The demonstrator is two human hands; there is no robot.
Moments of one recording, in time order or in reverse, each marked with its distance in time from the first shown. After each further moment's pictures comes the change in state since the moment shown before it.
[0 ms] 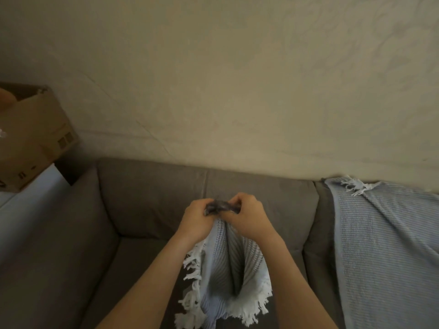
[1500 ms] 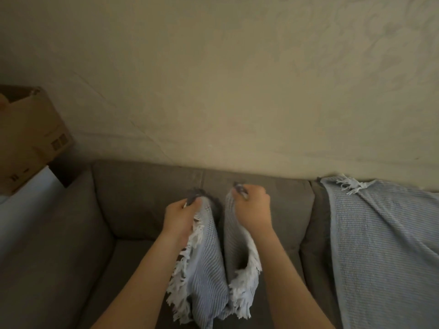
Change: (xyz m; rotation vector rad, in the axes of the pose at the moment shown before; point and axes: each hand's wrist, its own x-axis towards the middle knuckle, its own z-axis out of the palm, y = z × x) left_hand -0.007 0.006 -0.009 -0.653 0.204 -0.368; right_hand -0.001 -0.020 -0.017 0.043 0.333 0.062
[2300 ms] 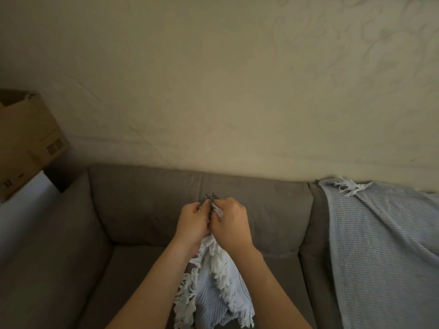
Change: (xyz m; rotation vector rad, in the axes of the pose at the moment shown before) left_hand -0.005 0.001 0.026 0.094 -0.088 0.060; right_hand -0.021 0.006 0.056 -0.082 -0.096 -0.283
